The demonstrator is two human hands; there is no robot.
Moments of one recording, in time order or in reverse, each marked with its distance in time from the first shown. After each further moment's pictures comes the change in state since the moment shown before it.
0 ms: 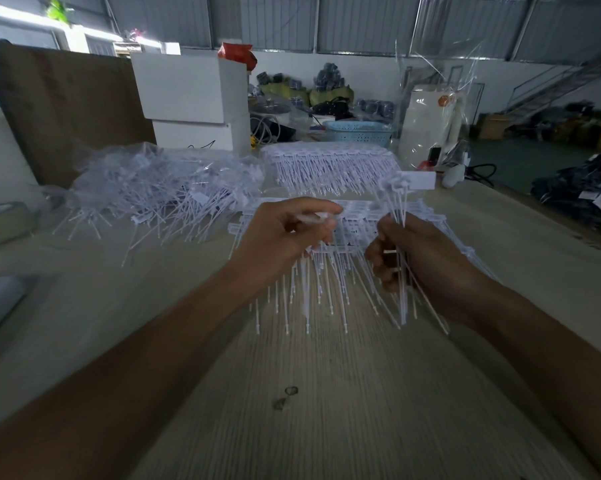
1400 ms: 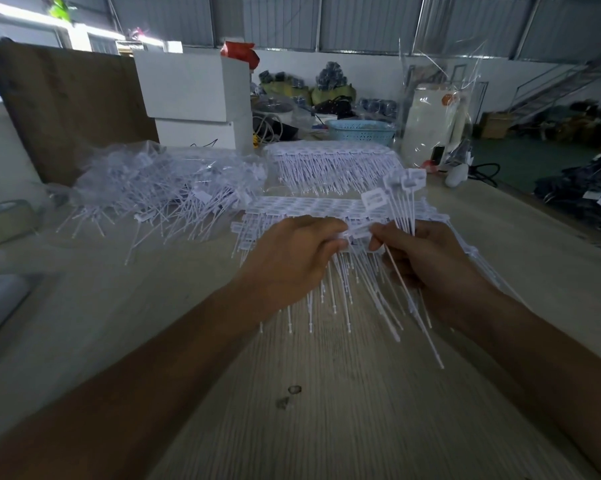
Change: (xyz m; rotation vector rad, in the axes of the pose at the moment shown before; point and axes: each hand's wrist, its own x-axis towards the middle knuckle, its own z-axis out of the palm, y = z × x) left_hand -0.008 0.003 0.012 0.710 -0.033 0.266; right_hand 0.002 0.009 0.004 -0.051 0.144 -0.066
